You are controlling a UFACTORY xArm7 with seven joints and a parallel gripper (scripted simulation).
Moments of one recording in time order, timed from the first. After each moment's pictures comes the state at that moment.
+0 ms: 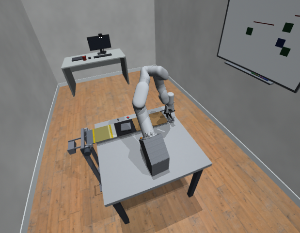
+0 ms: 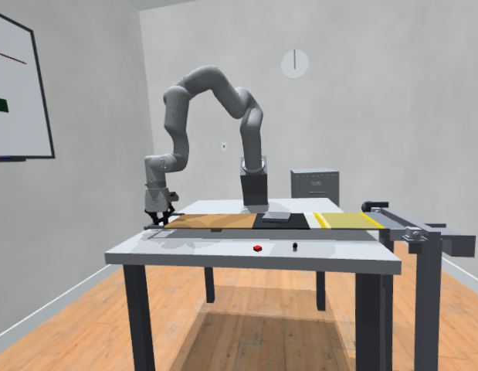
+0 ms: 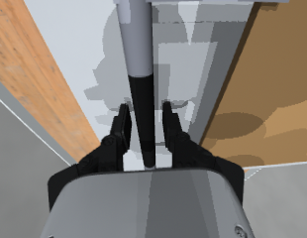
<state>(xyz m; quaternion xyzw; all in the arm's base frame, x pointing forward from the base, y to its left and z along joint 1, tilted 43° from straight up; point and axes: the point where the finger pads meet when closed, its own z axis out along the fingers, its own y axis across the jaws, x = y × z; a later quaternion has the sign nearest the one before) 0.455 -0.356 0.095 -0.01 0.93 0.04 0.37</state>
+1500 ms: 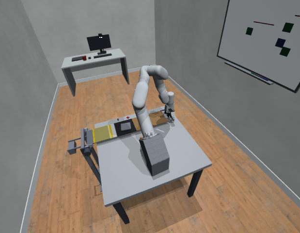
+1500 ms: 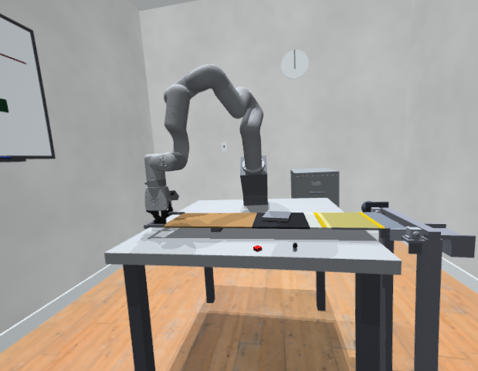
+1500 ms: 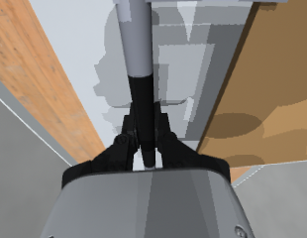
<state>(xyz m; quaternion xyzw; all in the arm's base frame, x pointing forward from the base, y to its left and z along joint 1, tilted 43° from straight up) 0.451 -0.356 0.100 -0.01 0.93 0.04 0.37</state>
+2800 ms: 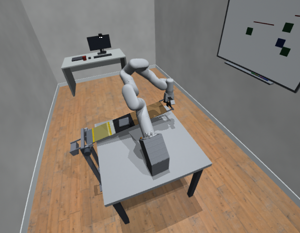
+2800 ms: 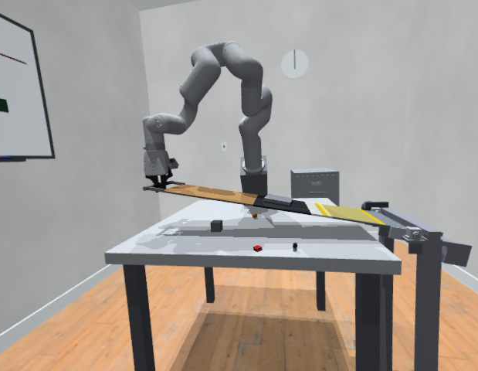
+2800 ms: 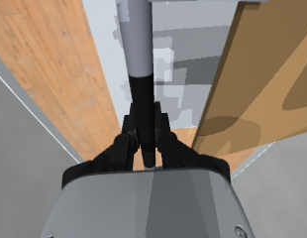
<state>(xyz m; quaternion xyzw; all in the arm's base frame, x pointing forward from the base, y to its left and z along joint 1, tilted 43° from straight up) 0.350 -0.353 0.209 -0.01 0.93 0.04 0.36</state>
